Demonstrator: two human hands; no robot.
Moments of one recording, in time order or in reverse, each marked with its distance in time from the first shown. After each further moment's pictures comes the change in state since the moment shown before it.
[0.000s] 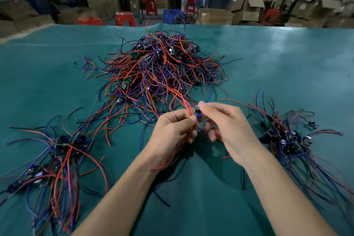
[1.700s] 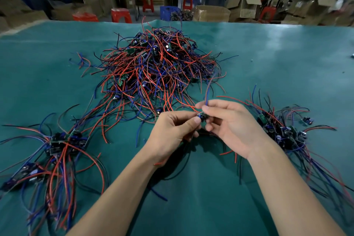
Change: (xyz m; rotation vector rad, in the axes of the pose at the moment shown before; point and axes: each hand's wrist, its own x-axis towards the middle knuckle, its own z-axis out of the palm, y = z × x) left_hand 0.004 -0.013 -0.004 0.212 -0.058 0.087; right_hand 0.009 0.004 -0.019 0.348 -0.126 0.133
